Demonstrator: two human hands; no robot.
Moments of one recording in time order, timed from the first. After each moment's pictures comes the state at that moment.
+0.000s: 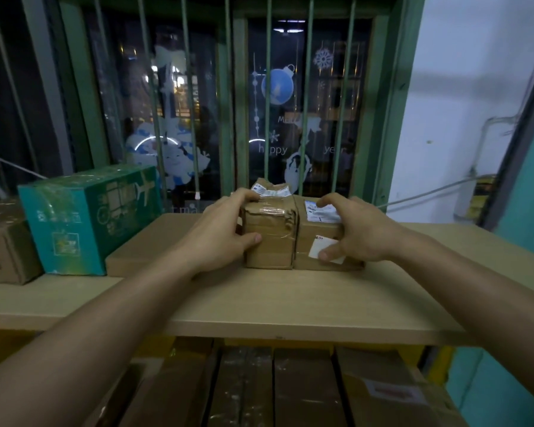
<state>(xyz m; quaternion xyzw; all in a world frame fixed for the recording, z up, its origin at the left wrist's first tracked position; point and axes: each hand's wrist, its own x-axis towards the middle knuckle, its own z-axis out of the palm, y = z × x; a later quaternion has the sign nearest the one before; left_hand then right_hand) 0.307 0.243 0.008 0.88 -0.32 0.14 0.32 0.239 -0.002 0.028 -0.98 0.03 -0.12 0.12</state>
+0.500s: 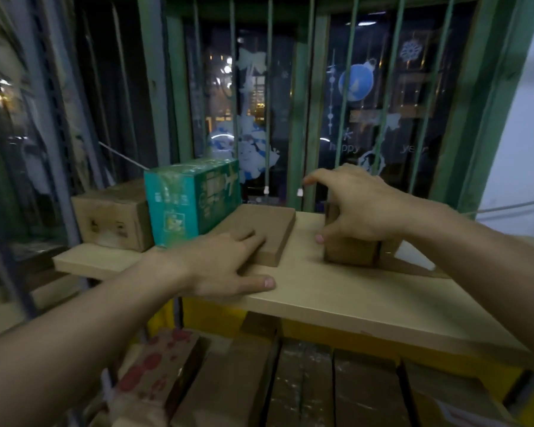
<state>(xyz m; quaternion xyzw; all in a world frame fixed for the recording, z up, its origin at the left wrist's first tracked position) 0.275 0.362 -0.001 0.96 -0.27 0.00 -0.05 0.261 0.120 0.065 -0.98 -0.13 -0.14 0.02</state>
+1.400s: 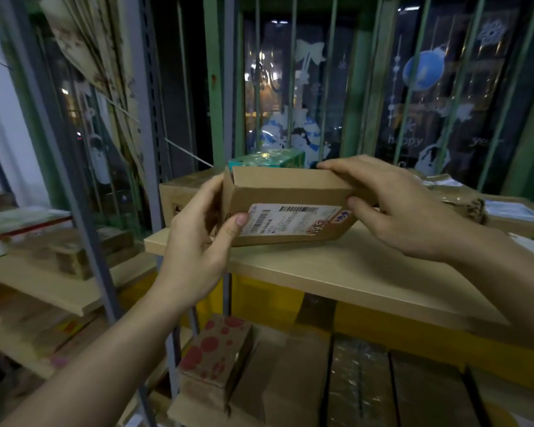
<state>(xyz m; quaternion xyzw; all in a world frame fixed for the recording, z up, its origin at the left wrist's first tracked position) 0.228 0.477 -0.029 0.74 -0.29 0.38 0.48 0.247 0.201 0.036 -0.88 -0.34 -0.29 0.16</state>
